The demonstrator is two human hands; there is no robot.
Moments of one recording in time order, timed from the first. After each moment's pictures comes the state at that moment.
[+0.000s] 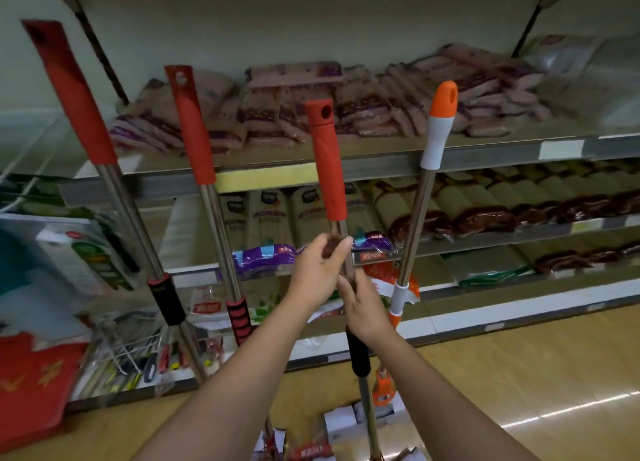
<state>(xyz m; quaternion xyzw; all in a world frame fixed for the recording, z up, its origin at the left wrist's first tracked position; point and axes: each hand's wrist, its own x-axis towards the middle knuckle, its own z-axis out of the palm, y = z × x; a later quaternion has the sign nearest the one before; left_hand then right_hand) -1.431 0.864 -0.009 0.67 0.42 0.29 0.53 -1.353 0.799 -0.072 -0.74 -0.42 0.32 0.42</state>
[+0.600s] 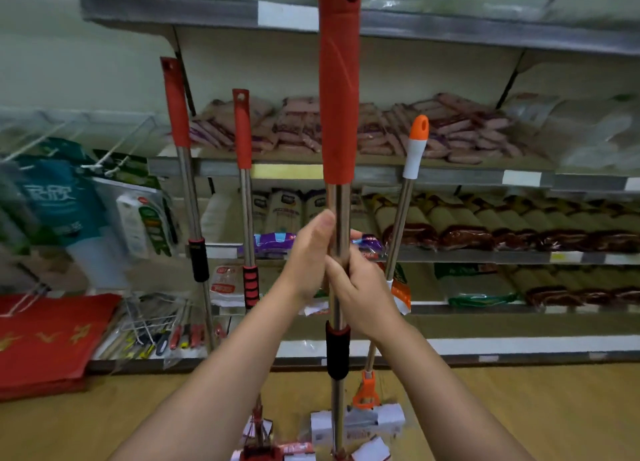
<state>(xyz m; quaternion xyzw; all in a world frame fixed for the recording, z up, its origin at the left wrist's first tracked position) -1.482 0.730 0.085 0.63 0.26 0.41 0.61 -1.397 0.670 0.068 -0.63 -0.60 0.24 0.42</state>
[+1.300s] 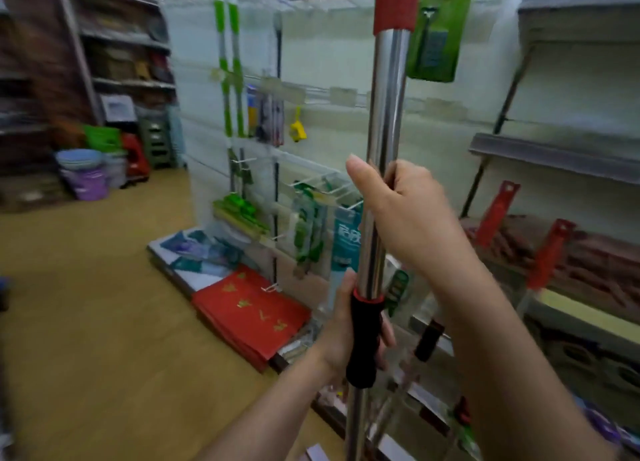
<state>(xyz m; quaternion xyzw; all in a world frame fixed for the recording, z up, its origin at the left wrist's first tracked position) -1.800 0.686 0.115 0.46 0.38 0.50 0.63 -1.727 0.694 0.270 -0.40 -0.79 0.19 0.43</state>
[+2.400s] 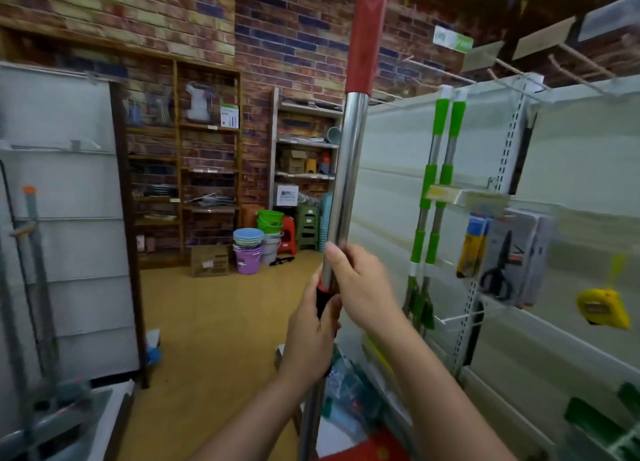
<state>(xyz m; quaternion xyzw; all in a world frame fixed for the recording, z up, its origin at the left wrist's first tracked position) -2.397 0.907 0.182 0.42 0.60 0.68 -0.01 -2.348 0.967 0.255 -0.13 -0.83 0.38 0.39</state>
